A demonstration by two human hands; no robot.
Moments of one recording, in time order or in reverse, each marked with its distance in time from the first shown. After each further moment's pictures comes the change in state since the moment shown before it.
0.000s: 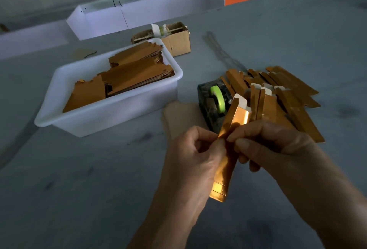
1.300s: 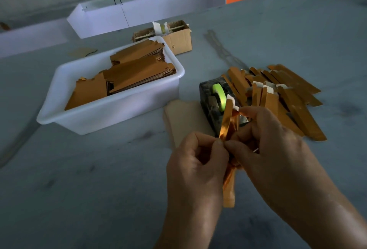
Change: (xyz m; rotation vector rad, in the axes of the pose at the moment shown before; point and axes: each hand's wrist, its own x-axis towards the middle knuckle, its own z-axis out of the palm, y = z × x) left_hand -0.014 -0.013 0.011 -0.160 0.158 0.136; right_hand 0.002 -0.015 0.023 -0.541 0.216 0.085
